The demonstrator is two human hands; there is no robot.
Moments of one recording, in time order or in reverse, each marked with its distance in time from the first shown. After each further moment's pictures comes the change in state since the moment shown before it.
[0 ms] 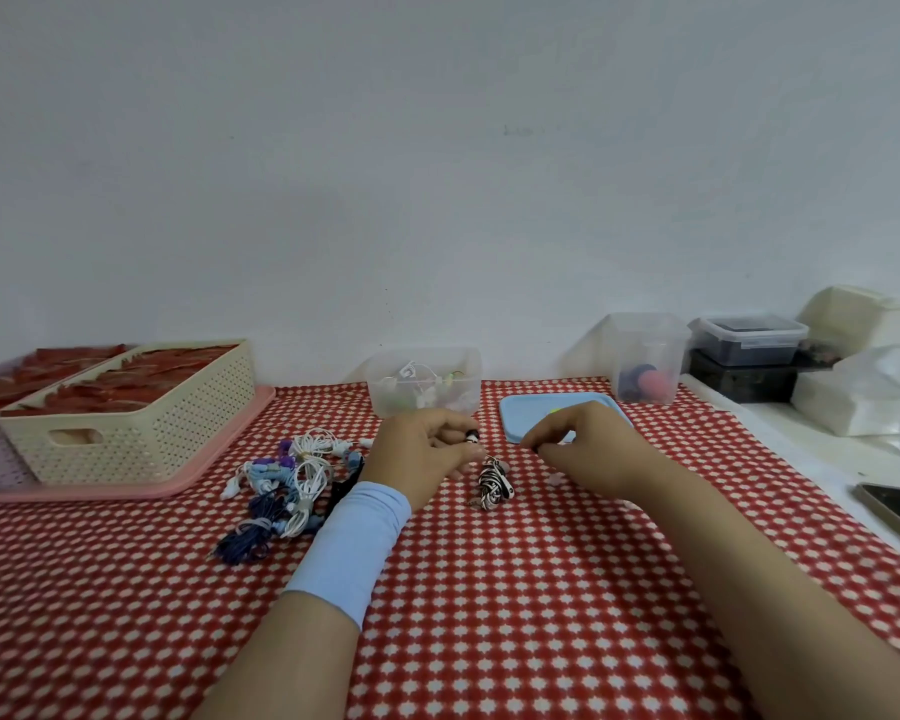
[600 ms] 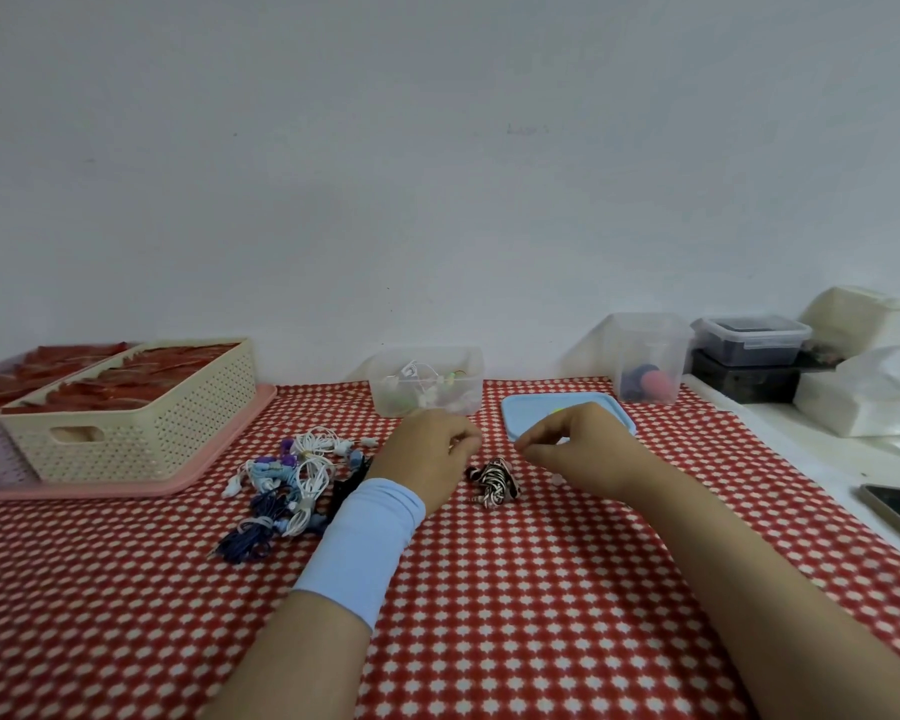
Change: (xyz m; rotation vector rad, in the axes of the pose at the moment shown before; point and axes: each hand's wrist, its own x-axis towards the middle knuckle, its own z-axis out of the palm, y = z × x) left_hand 0.009 -0.004 0.003 0.515 -0.029 0.193; right_hand 0.001 -0.006 0.008 0.124 0.012 -0.012
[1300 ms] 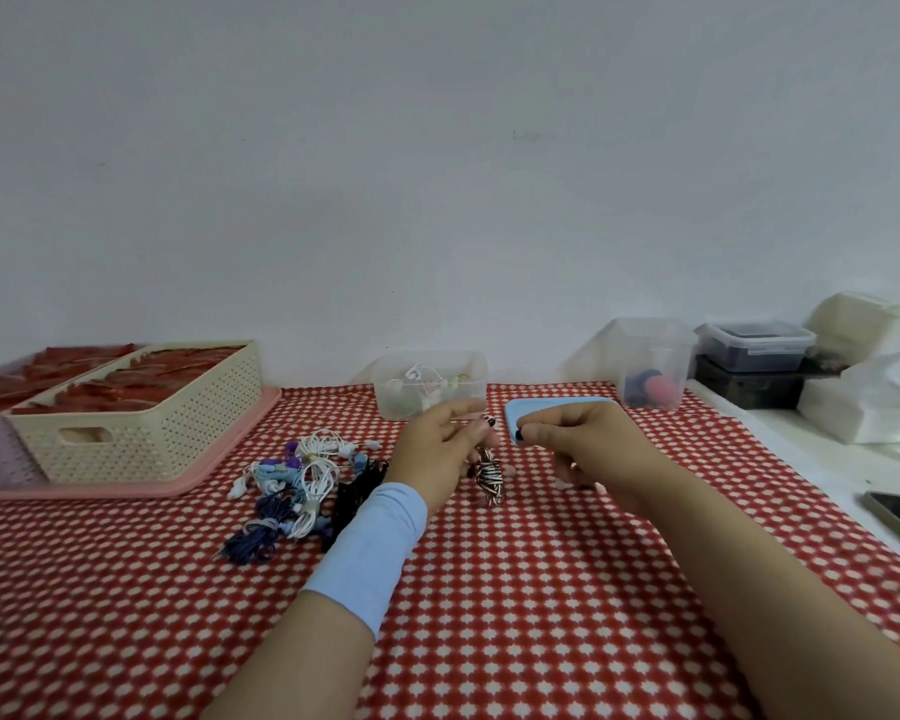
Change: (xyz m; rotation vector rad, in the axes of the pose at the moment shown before) left_hand -0.005 0.012 0.006 -0.805 0.053 -0.260; right_hand -0.010 -0.018 -0.004 0.498 0.042 0.144
